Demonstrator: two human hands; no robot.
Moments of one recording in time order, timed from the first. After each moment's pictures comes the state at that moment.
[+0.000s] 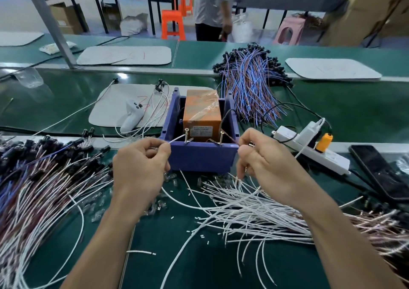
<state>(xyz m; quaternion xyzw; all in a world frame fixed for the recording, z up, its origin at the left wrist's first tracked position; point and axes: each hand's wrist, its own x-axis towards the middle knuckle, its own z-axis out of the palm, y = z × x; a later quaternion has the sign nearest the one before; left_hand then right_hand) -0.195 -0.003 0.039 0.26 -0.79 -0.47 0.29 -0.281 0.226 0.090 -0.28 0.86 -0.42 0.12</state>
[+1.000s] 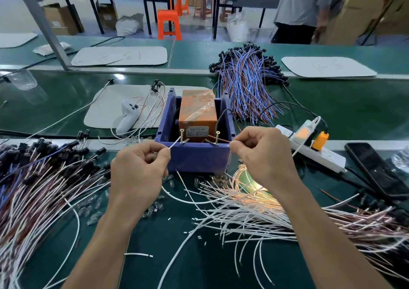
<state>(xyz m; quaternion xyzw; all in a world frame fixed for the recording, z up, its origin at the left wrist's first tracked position) -0.189 0.000 0.038 0.22 -0.82 -0.44 0.29 -0.304 0.211 0.065 -0.22 0.87 -0.44 -0.07</state>
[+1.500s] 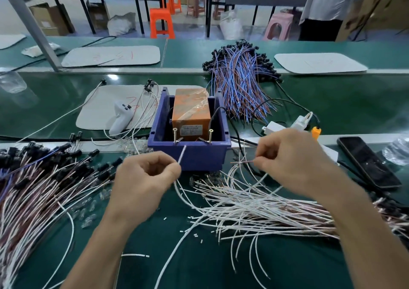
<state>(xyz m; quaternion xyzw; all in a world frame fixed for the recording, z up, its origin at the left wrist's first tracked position) -0.173 0.013 0.047 0.12 -0.81 -0.54 0.18 -0.292 0.265 0.107 -0.24 0.95 -0.21 0.00</state>
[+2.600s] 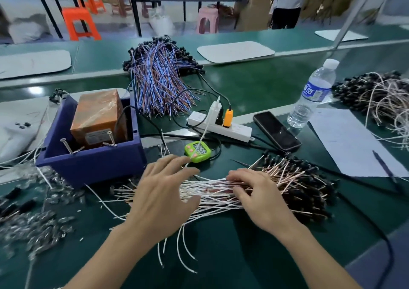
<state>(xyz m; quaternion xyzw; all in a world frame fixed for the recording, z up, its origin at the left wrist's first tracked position) -0.223 0.159 0.009 -0.15 -0.96 -0.17 0.14 -0.237 0.402 -0.005 -0.11 0.93 -0.35 -0.03</state>
